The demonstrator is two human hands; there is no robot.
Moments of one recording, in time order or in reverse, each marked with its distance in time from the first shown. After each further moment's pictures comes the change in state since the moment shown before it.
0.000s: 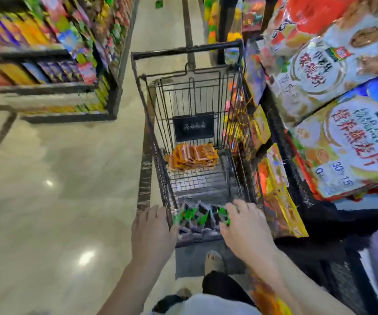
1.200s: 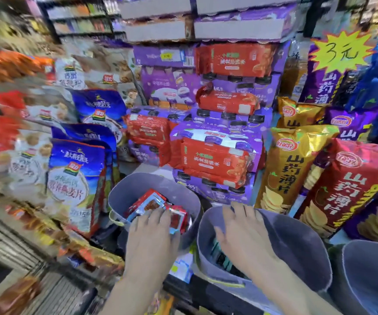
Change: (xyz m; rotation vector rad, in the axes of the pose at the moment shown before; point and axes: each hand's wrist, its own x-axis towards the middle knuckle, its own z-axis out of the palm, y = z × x) left_hand -0.302 0.396 -0.023 0.152 0.258 1.300; right_hand -0.449 0.270 0.023 0.162 0.395 1.042
